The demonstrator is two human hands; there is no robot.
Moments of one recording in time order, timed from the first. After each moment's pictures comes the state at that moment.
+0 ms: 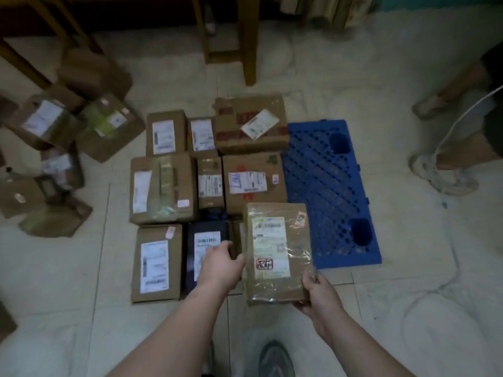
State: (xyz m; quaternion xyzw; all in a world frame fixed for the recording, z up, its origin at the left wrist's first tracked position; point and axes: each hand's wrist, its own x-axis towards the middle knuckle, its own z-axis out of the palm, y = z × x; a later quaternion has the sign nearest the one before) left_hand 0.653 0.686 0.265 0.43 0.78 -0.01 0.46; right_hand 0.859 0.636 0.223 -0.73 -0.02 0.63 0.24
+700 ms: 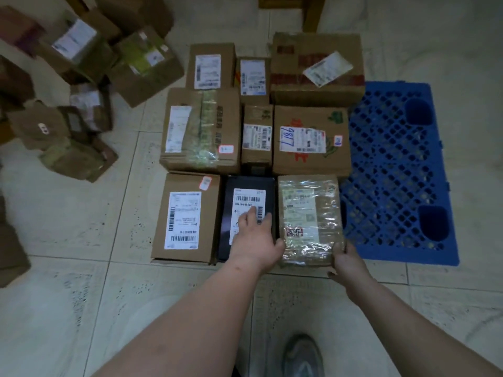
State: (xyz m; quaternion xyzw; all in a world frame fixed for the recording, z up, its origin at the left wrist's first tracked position) left_hand 0.612 0.644 0.138 0.57 0.72 -0.09 0.39; right_hand 0.815 0.641 0.071 -0.80 -0.24 0.55 0.10
